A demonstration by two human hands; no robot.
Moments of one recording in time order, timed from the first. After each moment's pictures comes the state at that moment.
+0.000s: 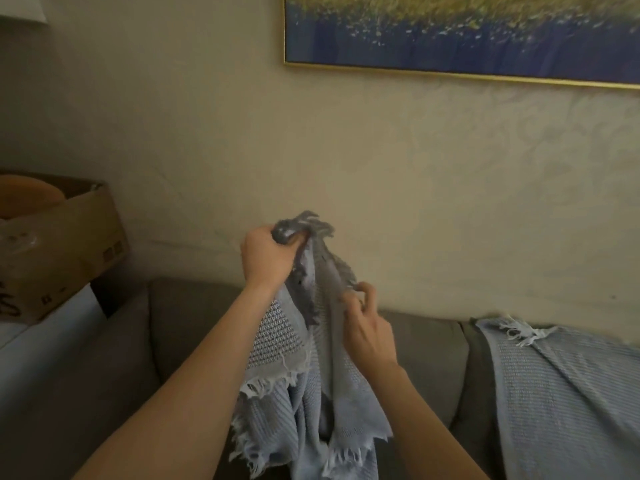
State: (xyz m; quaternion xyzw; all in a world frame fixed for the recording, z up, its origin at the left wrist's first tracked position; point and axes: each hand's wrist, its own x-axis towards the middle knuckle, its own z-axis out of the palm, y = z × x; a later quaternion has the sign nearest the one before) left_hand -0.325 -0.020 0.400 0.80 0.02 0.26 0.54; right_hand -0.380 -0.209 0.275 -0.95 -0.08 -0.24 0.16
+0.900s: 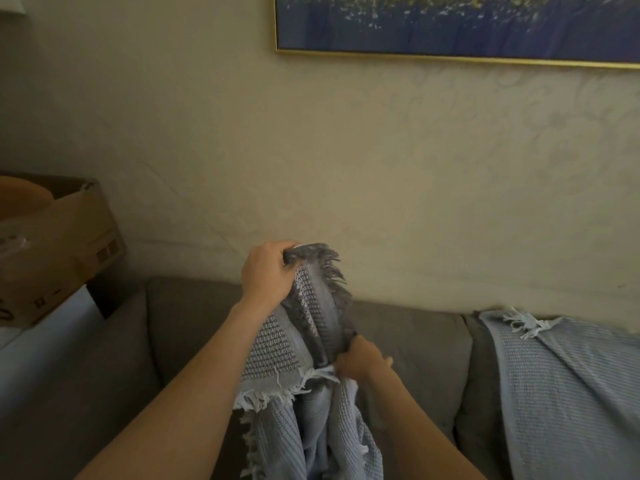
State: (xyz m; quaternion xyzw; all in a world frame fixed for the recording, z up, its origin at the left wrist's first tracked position) left_hand -0.305 -0.011 0.355 0.88 -0.13 0.25 0.37; right_hand -0.367 -0.209 0.247 -0.93 0.14 0.21 0.25
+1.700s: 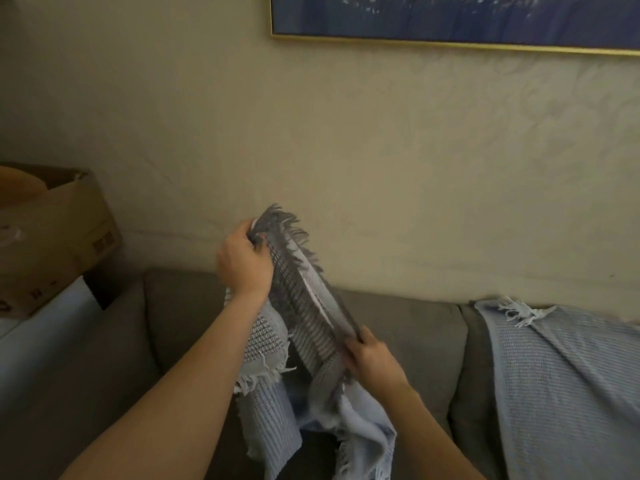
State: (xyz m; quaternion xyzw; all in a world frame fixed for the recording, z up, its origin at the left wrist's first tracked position) left_hand -0.314 -0.009 0.354 0.82 0.09 0.39 0.41; right_hand -0.389 -0.249 0.182 -0.96 -0.15 -0.13 0.19
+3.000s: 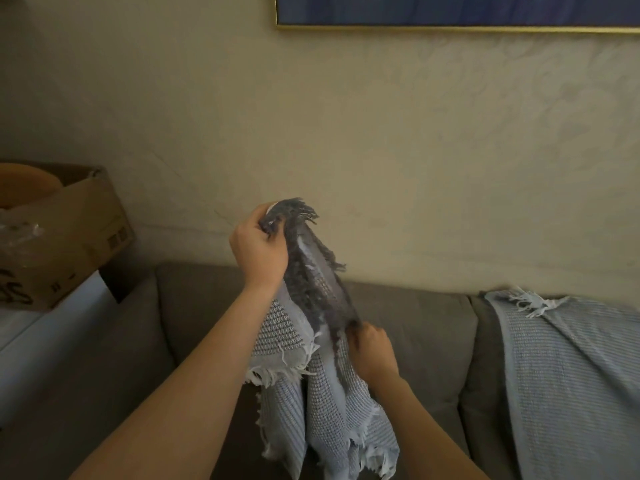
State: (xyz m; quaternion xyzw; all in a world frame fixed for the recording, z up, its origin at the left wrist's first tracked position) left_hand -0.334 -0.013 0.368 0.76 -0.03 0.40 0.51; right_hand -0.380 -0.220 0.169 -0.96 0.00 -0.08 0.28
